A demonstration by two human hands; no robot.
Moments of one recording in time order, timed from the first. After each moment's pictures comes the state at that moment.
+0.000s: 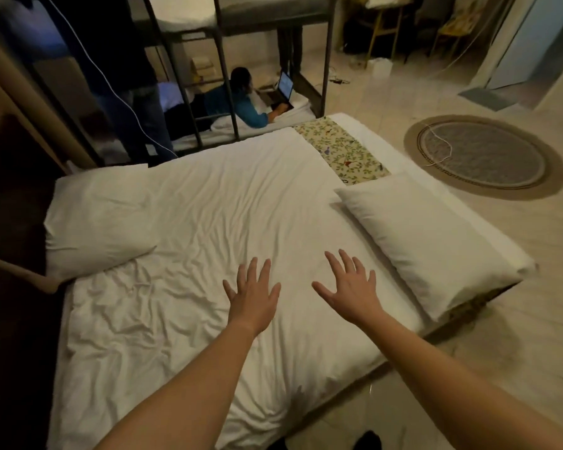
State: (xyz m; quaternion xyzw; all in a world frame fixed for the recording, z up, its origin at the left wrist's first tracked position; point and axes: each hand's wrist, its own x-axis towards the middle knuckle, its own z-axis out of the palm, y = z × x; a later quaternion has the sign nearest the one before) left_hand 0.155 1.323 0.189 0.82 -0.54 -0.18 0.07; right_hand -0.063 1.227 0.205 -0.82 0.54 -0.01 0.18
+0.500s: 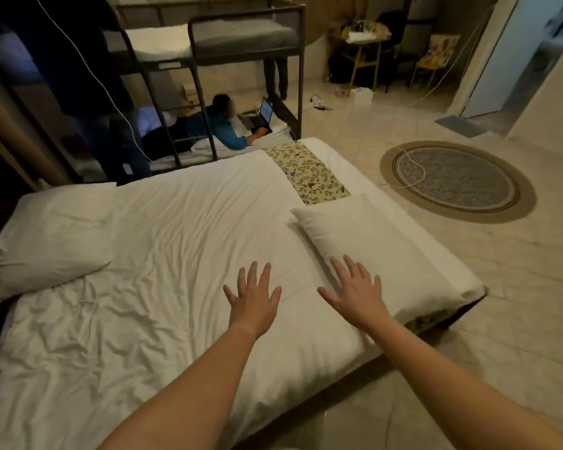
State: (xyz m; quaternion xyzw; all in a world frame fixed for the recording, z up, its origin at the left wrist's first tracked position) left_hand -0.049 1.219 0.203 0.82 -0.53 -0.17 0.09; right_hand -0.277 1.122 0.223 -0.82 0.54 -0.02 0.16
